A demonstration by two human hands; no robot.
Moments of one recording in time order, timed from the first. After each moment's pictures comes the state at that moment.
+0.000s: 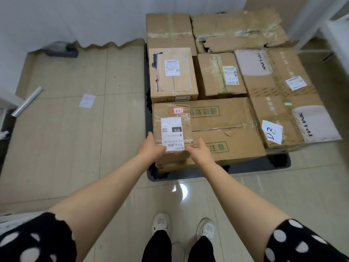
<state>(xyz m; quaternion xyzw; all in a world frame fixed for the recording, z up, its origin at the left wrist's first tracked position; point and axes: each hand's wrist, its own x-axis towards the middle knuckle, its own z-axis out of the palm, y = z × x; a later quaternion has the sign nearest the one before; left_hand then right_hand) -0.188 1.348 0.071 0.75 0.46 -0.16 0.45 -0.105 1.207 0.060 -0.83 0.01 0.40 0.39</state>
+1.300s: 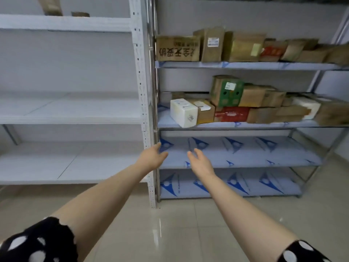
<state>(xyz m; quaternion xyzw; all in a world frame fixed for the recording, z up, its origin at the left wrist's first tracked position) -0.070 0.373 0.402 0.87 -0.40 -0.16 0.26 -0.208 0.275 0.375 -0.75 0.42 -0.21 0.46</state>
